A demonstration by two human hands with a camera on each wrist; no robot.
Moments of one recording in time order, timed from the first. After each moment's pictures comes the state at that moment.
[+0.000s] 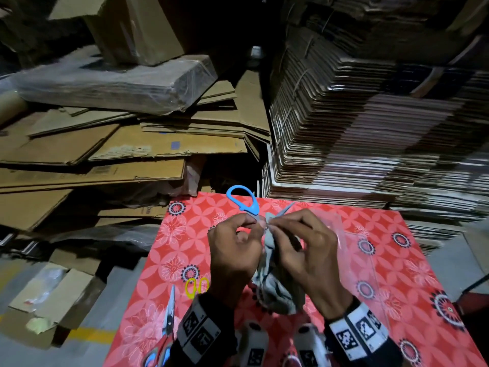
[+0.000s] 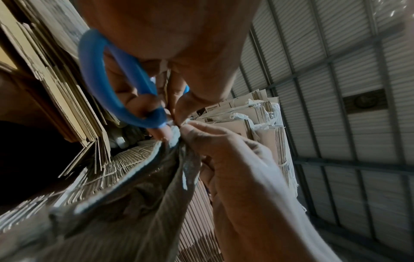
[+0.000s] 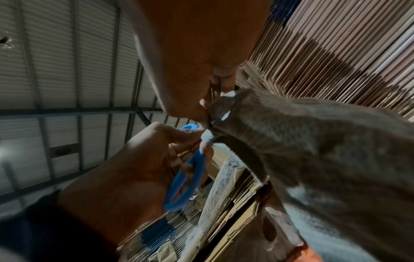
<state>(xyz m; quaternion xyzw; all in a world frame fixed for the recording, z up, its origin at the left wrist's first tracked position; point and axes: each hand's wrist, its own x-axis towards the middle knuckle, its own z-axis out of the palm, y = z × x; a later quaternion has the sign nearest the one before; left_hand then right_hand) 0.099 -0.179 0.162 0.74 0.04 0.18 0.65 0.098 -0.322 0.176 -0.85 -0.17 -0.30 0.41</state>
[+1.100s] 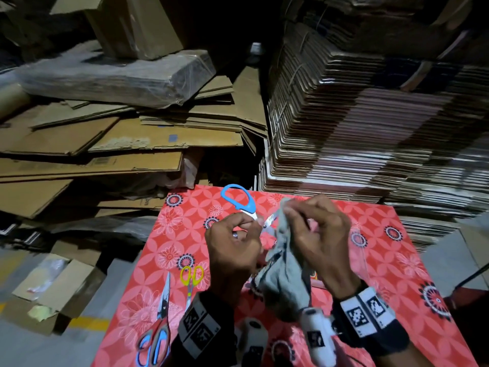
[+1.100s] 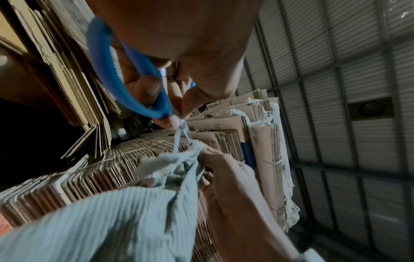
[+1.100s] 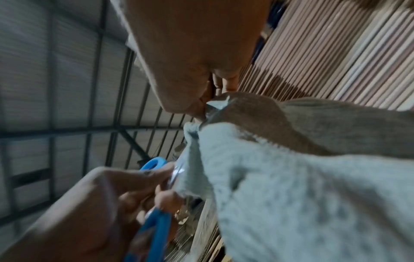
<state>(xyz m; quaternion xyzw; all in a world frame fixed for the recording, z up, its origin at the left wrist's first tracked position) 0.067 -0.203 0.163 0.71 0.01 0.22 0.67 0.095 -0.362 0.185 -0.84 -0.15 -0.31 0.43</state>
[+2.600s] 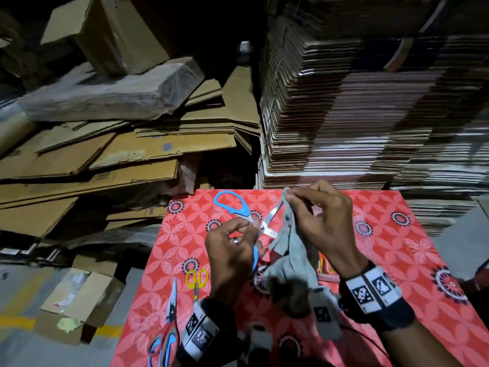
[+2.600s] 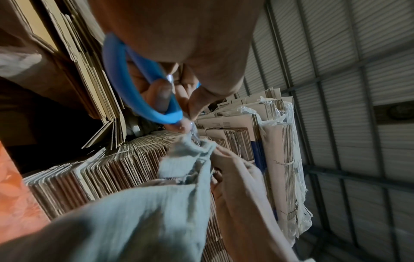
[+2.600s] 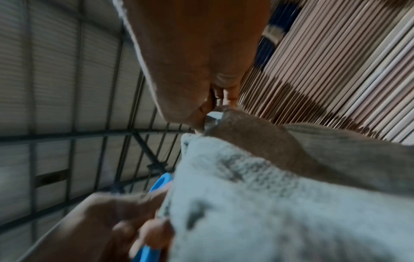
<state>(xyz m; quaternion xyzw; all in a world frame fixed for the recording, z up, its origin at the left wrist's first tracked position) 0.064 -0.225 0.170 0.68 0.05 0.17 0.72 0.113 -0.393 0.190 -0.83 -0.13 -0.32 0.44</state>
